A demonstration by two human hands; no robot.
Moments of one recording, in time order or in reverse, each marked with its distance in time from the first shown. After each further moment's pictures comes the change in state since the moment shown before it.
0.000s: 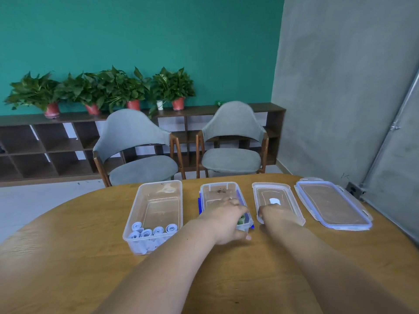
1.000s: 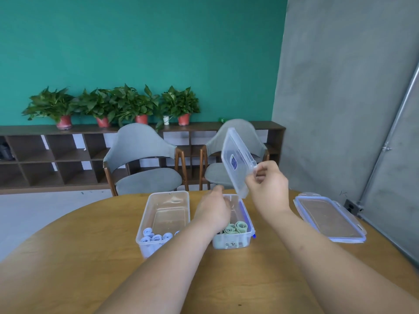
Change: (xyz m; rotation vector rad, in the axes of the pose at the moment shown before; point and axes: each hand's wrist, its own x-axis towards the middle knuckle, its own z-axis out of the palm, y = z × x) left_hand -0.024 -0.005 -0.041 -0.540 0.382 -0.493; right_hand -0.076 -0.053 -0.116 1.117 0.844 -0.119
